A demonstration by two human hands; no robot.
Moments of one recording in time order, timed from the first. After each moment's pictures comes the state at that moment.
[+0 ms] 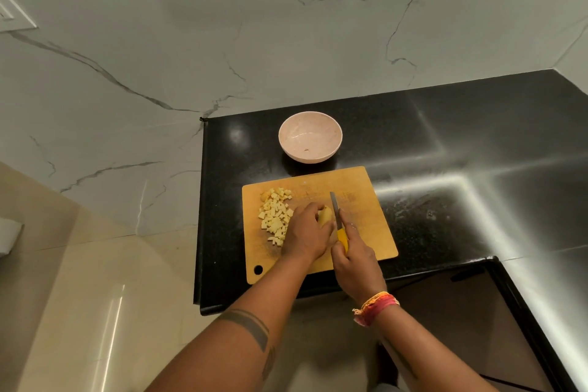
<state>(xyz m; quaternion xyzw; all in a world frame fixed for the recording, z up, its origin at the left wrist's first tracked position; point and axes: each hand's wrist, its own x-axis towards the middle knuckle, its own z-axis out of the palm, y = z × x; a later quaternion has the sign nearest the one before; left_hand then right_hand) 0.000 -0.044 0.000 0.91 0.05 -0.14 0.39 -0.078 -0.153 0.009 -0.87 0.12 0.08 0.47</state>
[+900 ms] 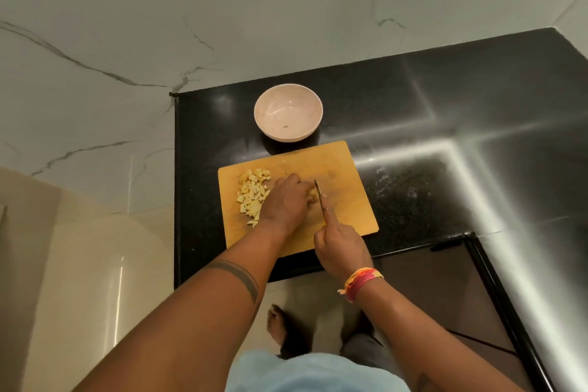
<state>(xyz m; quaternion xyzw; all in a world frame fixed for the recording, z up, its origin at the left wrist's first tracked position) 0.038 -0.051 0.008 0.96 -0.13 -0.16 0.18 -0.063 -0.174 0.006 -0.93 0.09 0.17 0.31</state>
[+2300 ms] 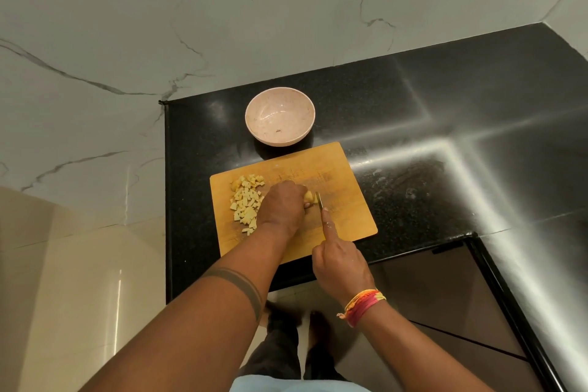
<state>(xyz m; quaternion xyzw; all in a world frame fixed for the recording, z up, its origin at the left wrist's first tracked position) 0.042 -0.064 0.012 0.97 -0.10 -0.15 0.14 -0.083 -0.172 -0.002 -0.93 0.11 0.16 0.32</state>
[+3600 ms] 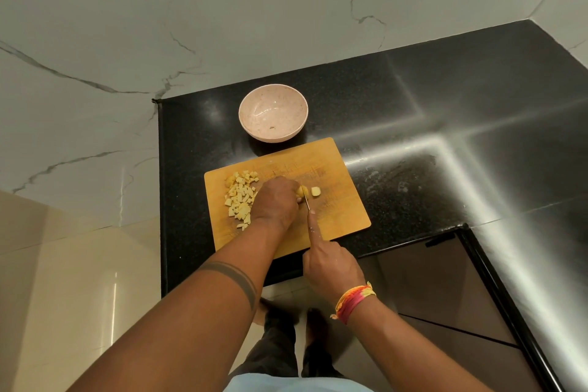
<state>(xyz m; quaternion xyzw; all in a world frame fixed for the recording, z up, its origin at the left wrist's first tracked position) 0.039 -0.063 0.009 0.98 -0.08 -0.15 0.15 -0.093 -0.167 0.001 -0.95 0.07 0.21 0.24</state>
